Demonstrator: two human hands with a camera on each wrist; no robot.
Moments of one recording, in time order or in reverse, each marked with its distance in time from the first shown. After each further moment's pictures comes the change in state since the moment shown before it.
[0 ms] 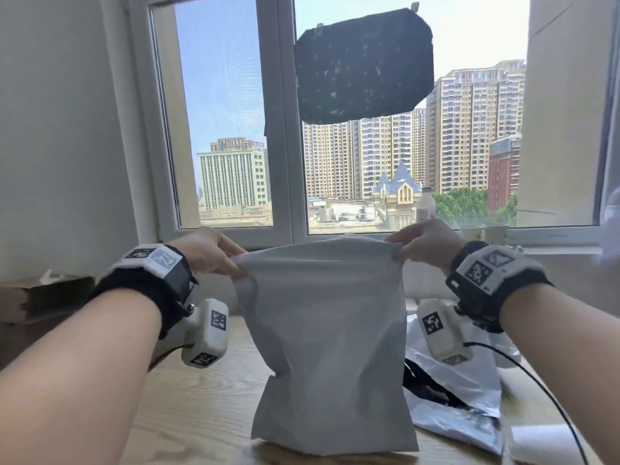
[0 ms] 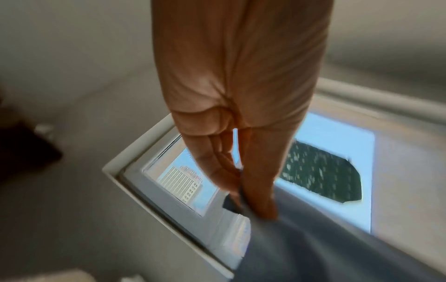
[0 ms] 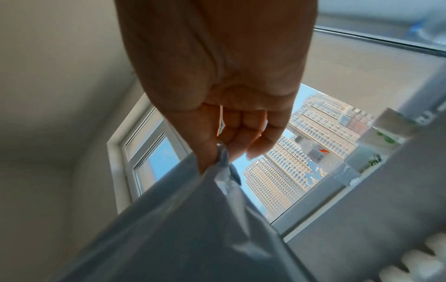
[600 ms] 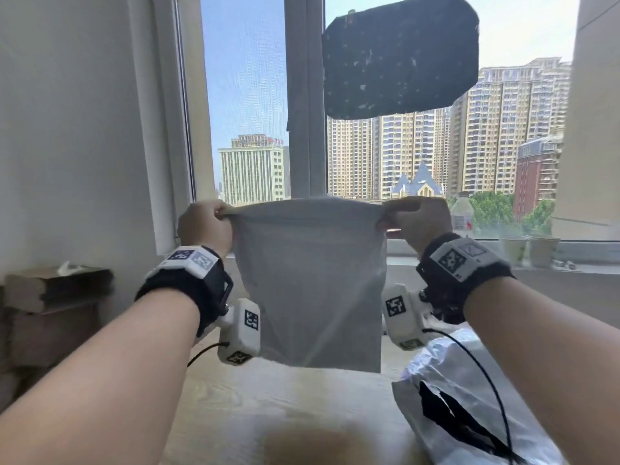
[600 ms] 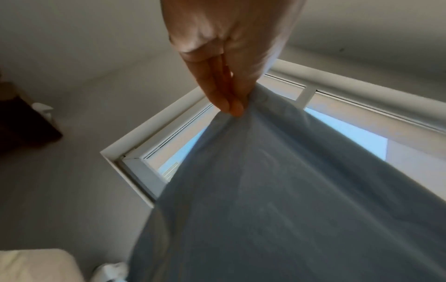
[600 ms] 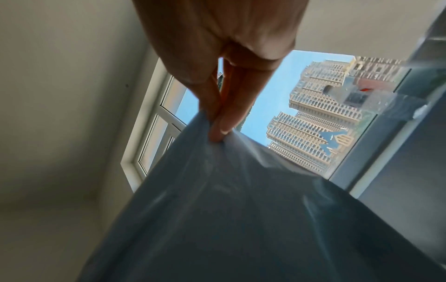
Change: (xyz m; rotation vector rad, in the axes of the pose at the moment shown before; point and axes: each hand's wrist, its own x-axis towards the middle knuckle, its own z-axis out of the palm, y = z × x) left_hand 0.058 -0.012 -0.004 0.122 0.931 0.177; right_hand 0.068 -0.042 0.059 0.428 0.284 -0.080
